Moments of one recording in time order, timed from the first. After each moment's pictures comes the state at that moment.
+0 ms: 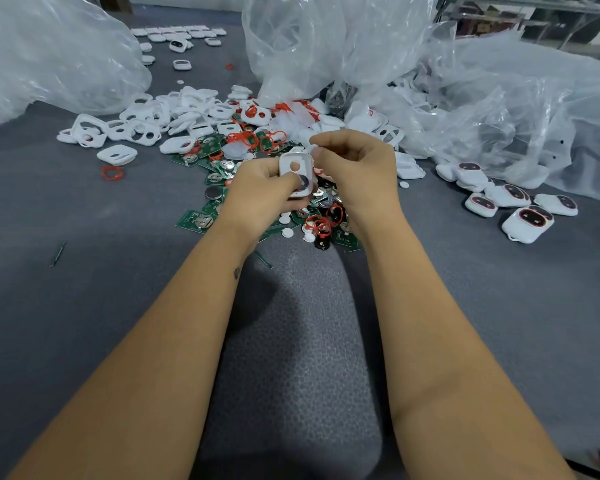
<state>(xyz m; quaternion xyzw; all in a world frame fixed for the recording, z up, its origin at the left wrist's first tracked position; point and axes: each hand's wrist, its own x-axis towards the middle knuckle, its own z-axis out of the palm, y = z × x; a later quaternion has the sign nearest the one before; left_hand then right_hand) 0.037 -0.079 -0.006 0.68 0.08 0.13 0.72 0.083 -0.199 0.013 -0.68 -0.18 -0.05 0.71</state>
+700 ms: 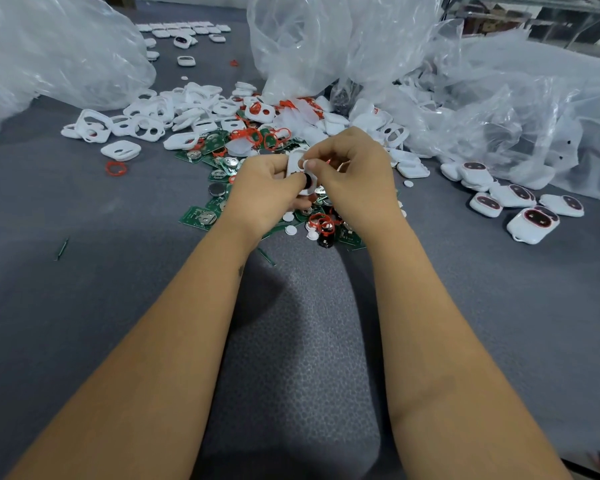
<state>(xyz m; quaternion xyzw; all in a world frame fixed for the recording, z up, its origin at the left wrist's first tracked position) 0.035 -0.079 -0.006 0.71 0.06 0.15 0.68 0.080 -0.200 0.010 -0.82 -0.25 -0.11 0.50</state>
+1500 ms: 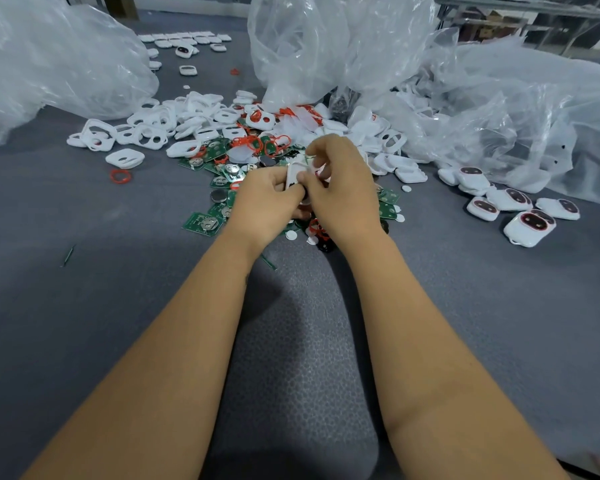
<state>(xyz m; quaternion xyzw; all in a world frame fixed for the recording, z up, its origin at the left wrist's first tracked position) 0.034 -0.080 -0.012 0.74 0.06 0.15 0.66 0.081 -0.187 -0.005 -0.84 -0.27 -0.18 0.44</state>
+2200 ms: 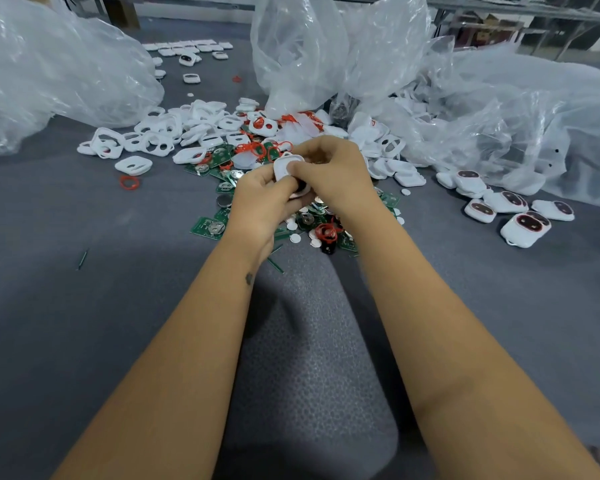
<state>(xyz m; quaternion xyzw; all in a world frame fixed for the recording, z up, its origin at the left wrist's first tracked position) 0.034 -0.081 -0.005 0.56 0.08 0.17 0.81 0.086 -0.174 0.025 -0.79 -0.19 0.00 0.58</state>
